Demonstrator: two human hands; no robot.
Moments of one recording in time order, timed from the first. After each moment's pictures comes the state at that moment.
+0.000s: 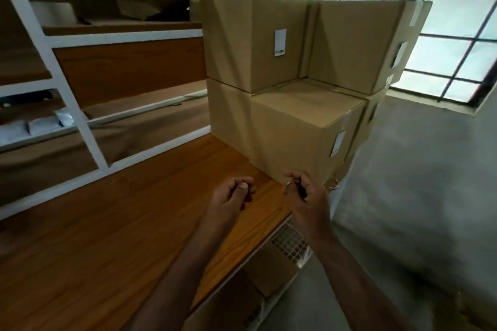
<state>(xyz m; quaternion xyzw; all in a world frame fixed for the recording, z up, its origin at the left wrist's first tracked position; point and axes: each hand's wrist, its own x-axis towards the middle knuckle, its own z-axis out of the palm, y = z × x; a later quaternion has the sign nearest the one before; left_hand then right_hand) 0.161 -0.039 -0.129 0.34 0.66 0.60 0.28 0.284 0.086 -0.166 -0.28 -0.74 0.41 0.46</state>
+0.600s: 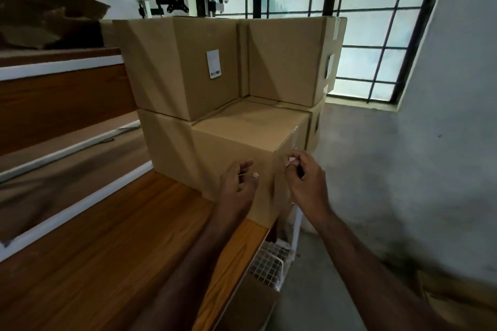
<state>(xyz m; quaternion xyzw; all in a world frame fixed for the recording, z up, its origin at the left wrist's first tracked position) 0.165 0.114 -0.111 0.48 0.64 0.56 0.22 0.294 0.221 -0.135 -0.37 -0.71 0.26 0.55</state>
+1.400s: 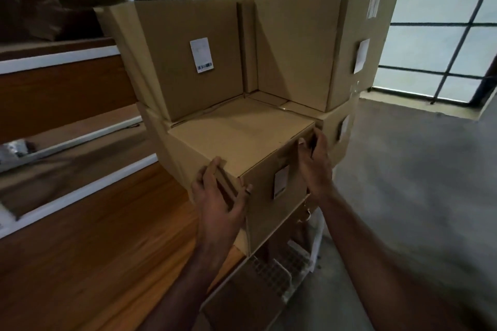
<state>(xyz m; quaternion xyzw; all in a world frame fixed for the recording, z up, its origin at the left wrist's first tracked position) 0.207 0.217 -0.150 0.37 0.74 0.56 -0.01 0.298 0.430 -0.147 -0.39 -0.69 0.40 0.47</state>
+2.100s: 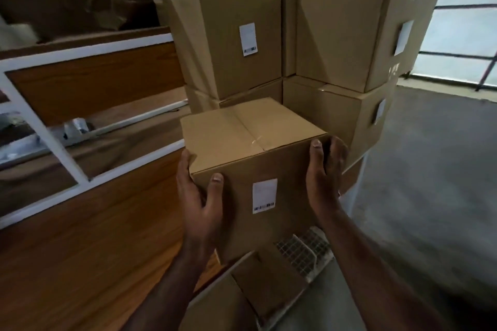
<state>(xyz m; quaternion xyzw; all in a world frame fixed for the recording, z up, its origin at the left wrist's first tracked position) 0.189 0.086 -0.150 0.30 0.67 0.68 -0.03 0.294 0.283 -0.151 -0.34 -0.63 0.38 0.58</state>
